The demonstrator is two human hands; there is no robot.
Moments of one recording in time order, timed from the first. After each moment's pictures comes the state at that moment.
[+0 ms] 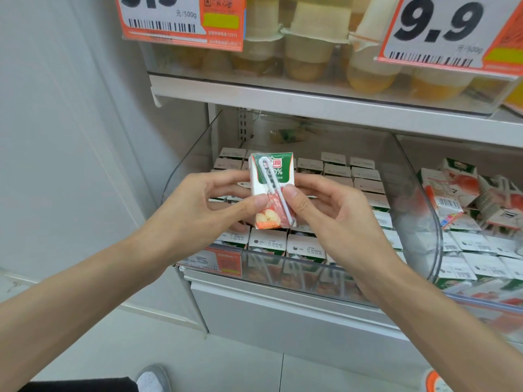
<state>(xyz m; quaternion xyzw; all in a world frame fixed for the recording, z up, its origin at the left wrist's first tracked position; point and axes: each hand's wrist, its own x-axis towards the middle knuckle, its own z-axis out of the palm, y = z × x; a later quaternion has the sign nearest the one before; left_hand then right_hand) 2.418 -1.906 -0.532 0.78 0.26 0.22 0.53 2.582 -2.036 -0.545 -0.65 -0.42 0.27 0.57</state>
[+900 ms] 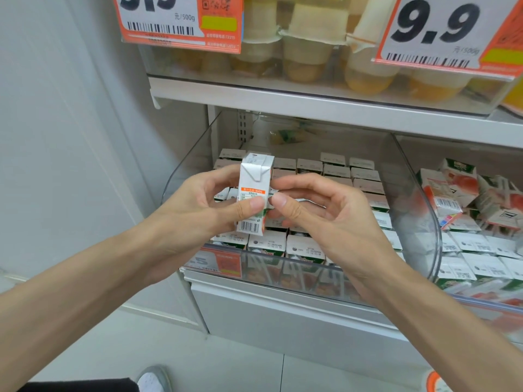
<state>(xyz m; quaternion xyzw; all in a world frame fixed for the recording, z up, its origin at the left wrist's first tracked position) 2.416 -1.906 -0.532 0.72 0.20 0.19 0.64 2.579 -2.041 -0.540 -0.60 -0.41 0.32 0.60</state>
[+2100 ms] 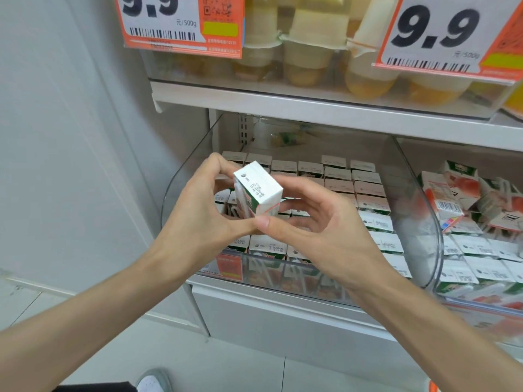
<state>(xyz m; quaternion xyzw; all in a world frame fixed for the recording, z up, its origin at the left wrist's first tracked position) 2.423 -1.909 -0.547 0.79 0.24 0.34 0.45 2.574 -2.037 -0.548 -0.62 -0.49 0.28 0.55</state>
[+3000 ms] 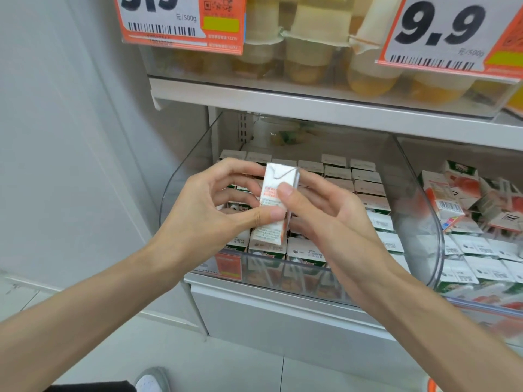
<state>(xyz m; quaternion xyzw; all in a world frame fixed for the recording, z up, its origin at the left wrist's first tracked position) 2.424 -1.915 -0.536 0.74 0.24 0.30 0.55 2.575 -2.036 -0.546 -0.60 -0.36 0.37 0.62</state>
